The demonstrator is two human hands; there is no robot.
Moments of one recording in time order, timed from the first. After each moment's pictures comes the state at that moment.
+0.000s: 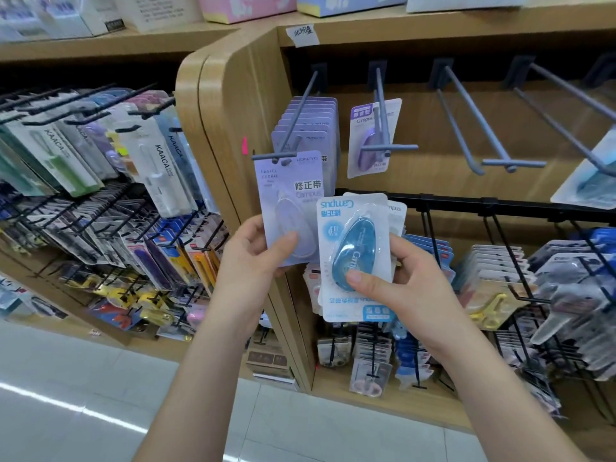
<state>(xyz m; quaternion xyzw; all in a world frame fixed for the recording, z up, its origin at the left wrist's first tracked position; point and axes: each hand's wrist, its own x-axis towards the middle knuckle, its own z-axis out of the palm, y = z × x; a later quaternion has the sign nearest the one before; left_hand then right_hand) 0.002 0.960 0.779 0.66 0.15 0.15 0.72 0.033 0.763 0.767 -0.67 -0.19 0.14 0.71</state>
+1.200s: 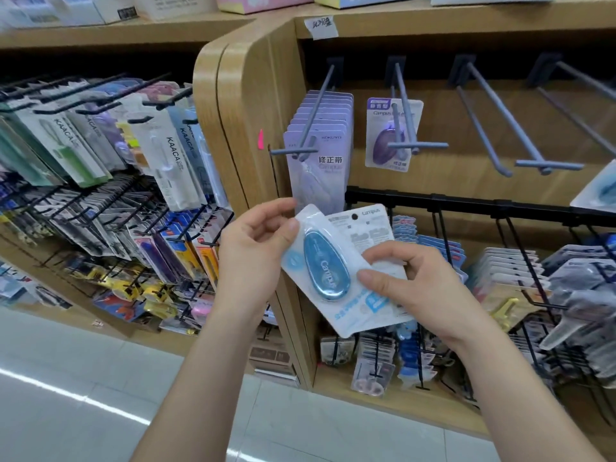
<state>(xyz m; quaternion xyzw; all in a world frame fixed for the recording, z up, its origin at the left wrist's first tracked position) 0.004 0.966 0.791 0.70 0.14 0.23 0.66 0.050 0.768 0.763 -0.72 -0.18 0.16 0.64</state>
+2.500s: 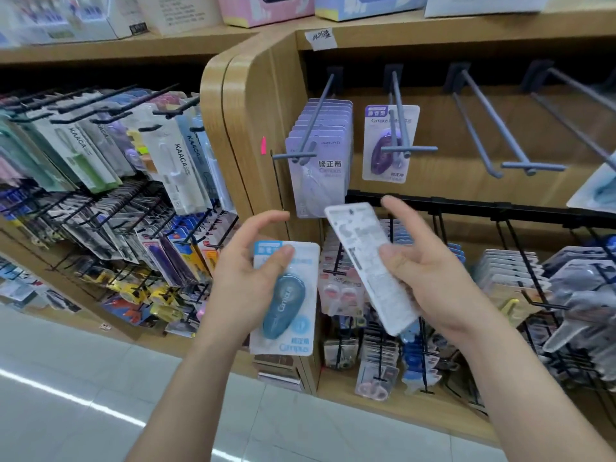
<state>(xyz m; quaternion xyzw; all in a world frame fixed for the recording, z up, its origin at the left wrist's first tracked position) -0.028 0.974 0.790 0.79 0.09 0.21 0.57 0.037 0.766 0.790 -0.65 -0.15 0.21 0.72</state>
